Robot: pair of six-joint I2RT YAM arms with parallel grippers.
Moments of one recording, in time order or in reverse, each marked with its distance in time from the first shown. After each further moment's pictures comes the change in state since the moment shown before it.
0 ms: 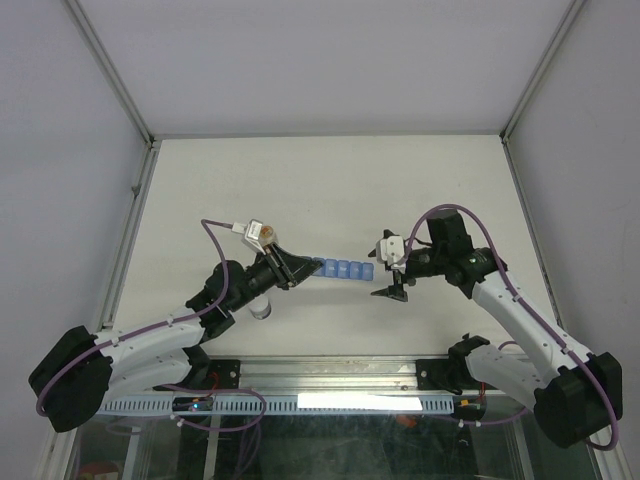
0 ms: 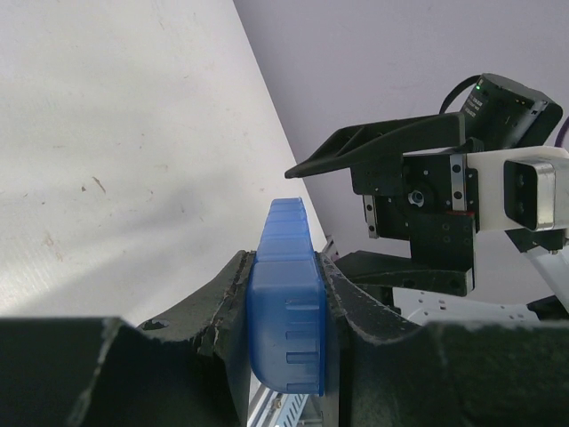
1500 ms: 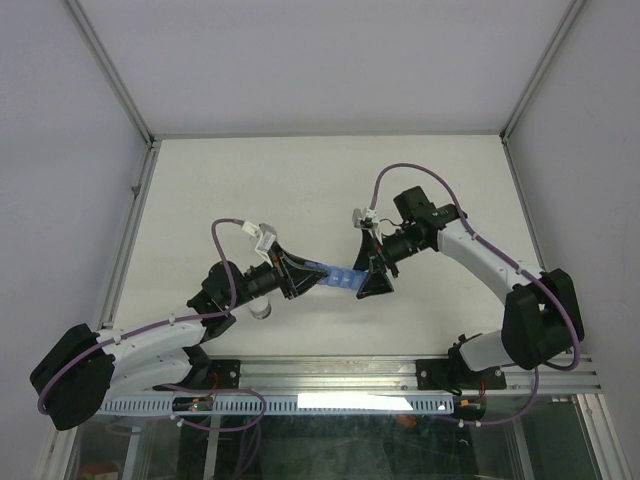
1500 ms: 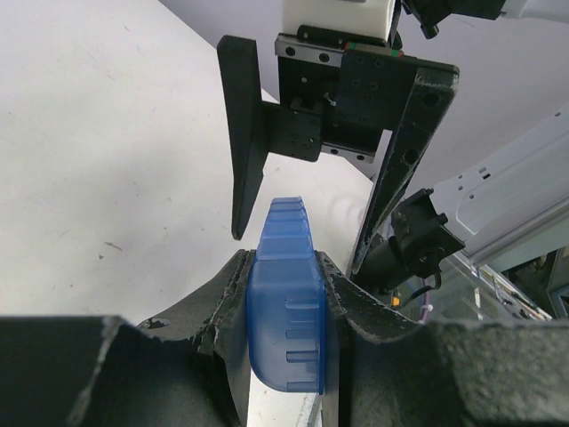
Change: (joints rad) left arm 0.000 0.016 0.000 0.123 0.211 0.441; right arm 0.024 0.434 0.281 -0.285 -0.228 0.262
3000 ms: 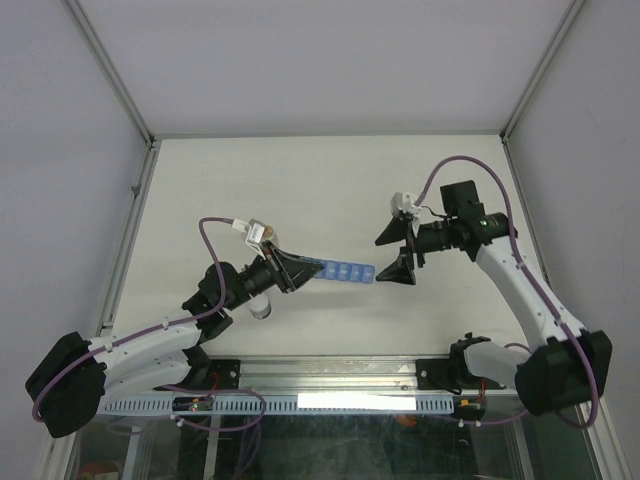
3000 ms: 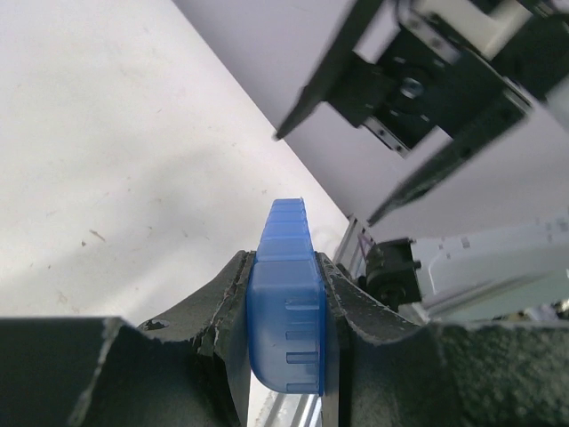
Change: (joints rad) left arm 0.000 -0.061 0.002 -0.066 -0.114 -0.192; right arm -0.179 -0.257 -0.008 -0.002 0.012 -0.089
